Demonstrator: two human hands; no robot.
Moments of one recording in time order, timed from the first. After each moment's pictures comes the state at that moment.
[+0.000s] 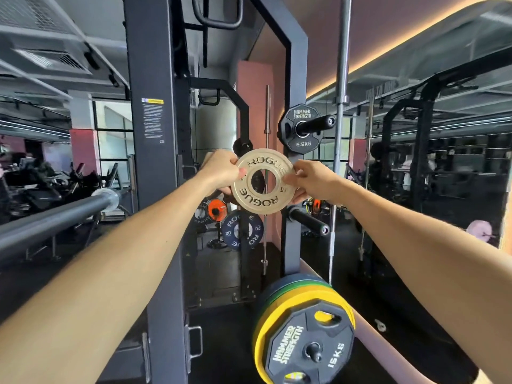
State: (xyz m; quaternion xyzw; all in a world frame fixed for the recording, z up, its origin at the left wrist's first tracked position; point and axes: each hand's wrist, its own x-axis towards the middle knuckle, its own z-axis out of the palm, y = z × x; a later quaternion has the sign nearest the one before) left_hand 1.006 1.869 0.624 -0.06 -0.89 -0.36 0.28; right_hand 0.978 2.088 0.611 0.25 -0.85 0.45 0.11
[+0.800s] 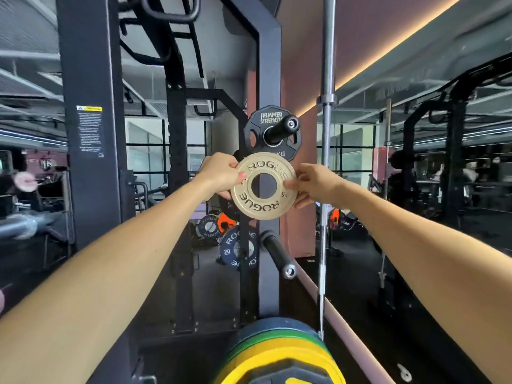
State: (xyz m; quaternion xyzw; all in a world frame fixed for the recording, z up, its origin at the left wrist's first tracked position) left_hand 0.835 2.018 0.650 -0.02 -0.88 -0.35 0.31; right_hand 0.794 2.235 0.635 0.32 -0.81 0.48 0.08
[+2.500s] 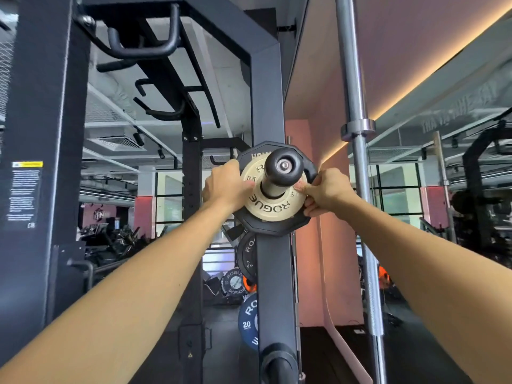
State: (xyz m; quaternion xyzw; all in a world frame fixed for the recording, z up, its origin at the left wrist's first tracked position) left_hand 0.566 2.021 0.755 0.08 -0.84 -0.15 0.51; right_hand 0.519 2.215 0.744 0.24 -0.77 0.54 0.23
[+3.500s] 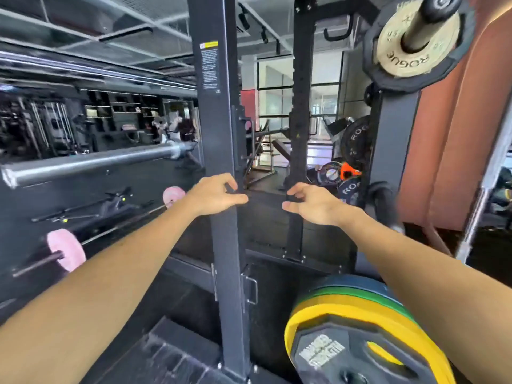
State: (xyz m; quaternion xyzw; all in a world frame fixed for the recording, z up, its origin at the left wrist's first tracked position) left_hand 0.911 1.909 0.501 0.28 -0.92 -0.19 0.20; right_hand 0.732 2.083 0.483 0.46 -0.83 0.30 -0.06
